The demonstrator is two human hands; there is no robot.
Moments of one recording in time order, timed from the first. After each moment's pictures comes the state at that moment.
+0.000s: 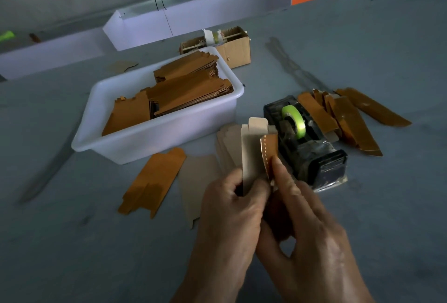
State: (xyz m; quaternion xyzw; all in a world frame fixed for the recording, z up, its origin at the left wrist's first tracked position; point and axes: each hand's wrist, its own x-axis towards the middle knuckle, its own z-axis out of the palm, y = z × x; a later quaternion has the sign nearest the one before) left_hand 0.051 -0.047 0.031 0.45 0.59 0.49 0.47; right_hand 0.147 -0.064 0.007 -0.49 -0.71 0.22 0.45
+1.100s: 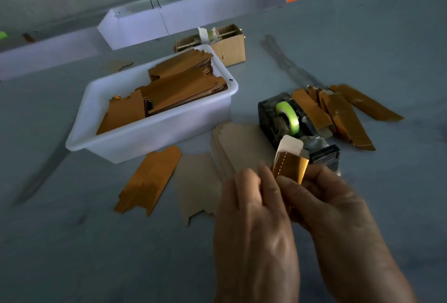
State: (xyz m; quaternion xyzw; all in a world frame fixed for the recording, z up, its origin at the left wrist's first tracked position) left_hand 0.078 -0.065 0.022 0.68 0.69 0.25 0.09; right_hand 0.170 -0.048 0.016 -0.48 -0.36 0.60 0.53
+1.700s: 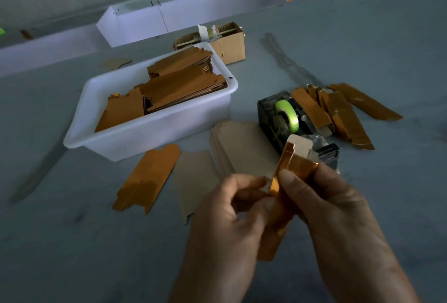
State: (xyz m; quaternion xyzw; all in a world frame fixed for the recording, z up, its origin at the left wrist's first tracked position) left_hand 0.048 -0.068 0.026 0.54 0.61 0.42 0.40; right_hand 0.169 -0.047 0.014 -0.46 -0.36 0.60 0.54
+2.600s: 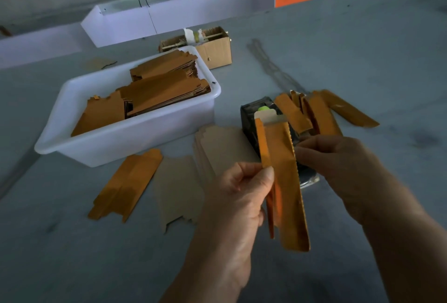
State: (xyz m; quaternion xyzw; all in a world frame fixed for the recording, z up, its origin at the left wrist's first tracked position) left_hand 0.083 -0.038 0.030 0.36 0.55 0.51 0.56; right_hand 0.229 0.020 0.016 -0.61 -0.53 0.45 0.39
